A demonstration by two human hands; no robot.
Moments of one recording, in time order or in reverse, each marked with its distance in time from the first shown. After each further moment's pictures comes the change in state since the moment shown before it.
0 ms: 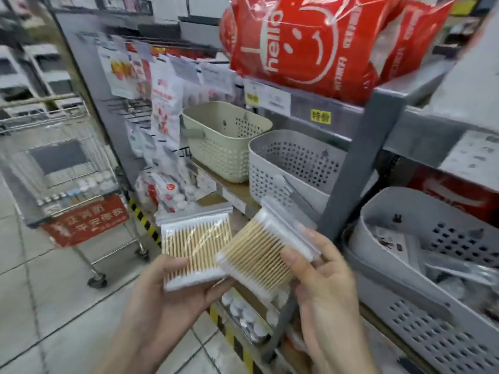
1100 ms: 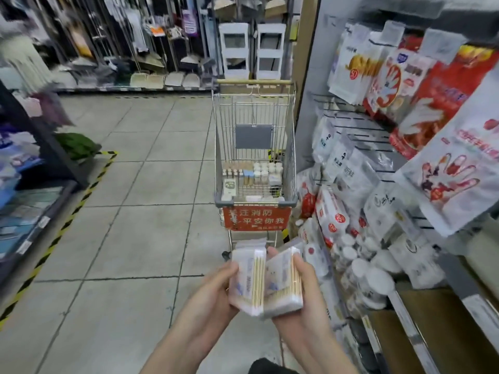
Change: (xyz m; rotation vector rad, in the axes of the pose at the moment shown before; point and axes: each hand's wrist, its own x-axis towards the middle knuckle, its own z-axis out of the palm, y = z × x) left_hand 0.025 0.261 -0.266 0.052 0.663 0.308; right_hand 0.129 0.293 0.366 0.052 -0.576 0.968
